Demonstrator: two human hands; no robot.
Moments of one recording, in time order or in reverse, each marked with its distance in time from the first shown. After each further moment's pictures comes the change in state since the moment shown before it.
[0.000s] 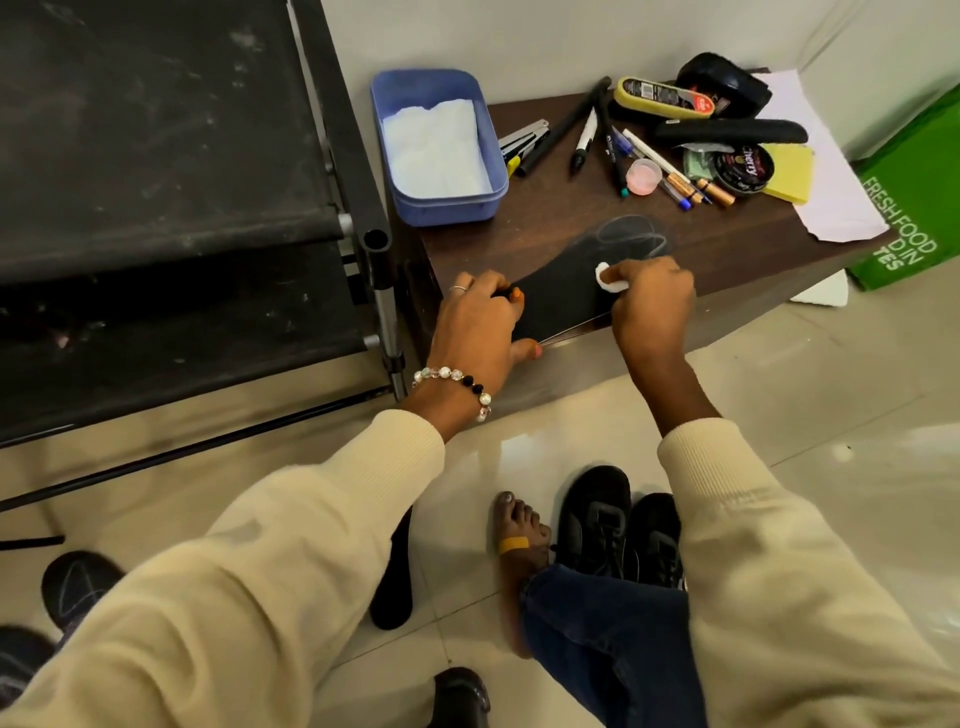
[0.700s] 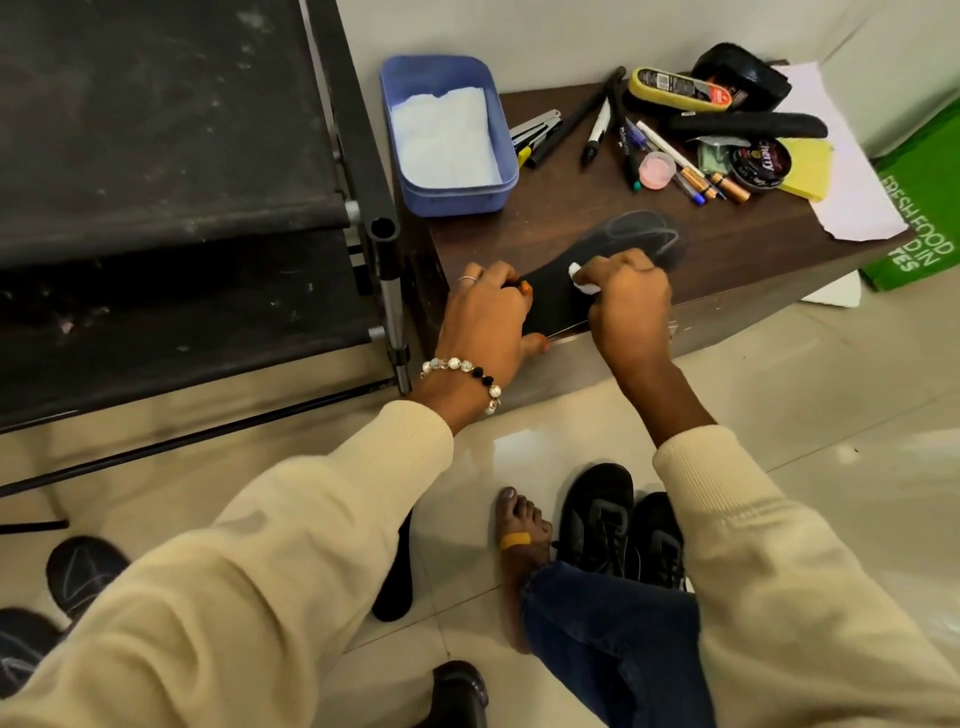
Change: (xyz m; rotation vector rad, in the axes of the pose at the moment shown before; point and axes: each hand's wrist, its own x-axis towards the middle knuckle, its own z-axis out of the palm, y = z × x) left_hand 0.002 0.001 -0.001 -0.011 0.008 -0.017; right_hand -0.001 -0.006 0.019 -0.019 0.012 -0.267
